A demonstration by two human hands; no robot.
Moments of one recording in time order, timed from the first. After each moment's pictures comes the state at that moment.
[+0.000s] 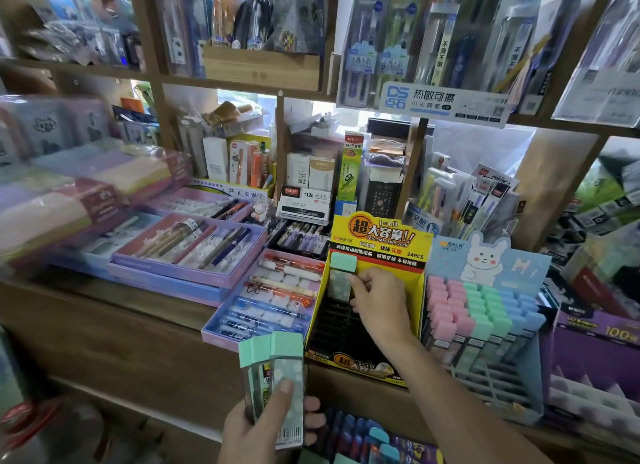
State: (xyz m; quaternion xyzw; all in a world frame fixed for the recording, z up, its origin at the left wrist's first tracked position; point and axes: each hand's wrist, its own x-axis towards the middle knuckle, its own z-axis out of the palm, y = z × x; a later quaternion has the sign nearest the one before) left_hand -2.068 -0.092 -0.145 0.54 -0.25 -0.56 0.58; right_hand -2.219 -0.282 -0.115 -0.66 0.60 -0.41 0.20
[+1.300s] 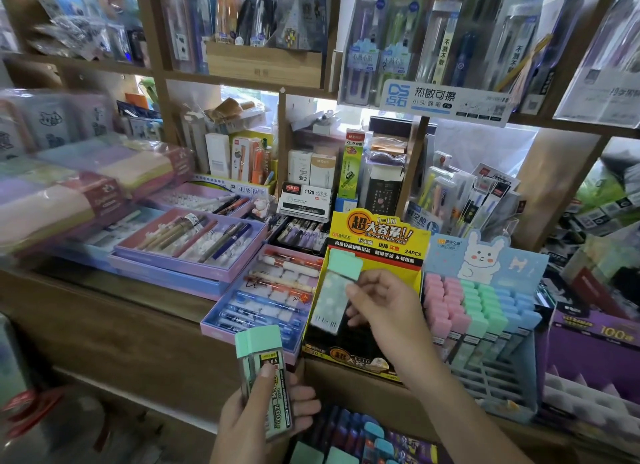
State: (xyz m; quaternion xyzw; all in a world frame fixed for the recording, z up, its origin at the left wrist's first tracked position) left_hand -2.069 -0.093 -0.151 0.48 -0.22 -0.59 0.61; right_hand -2.237 -0.215 -0.083 -0.59 0.44 -0.50 0.46
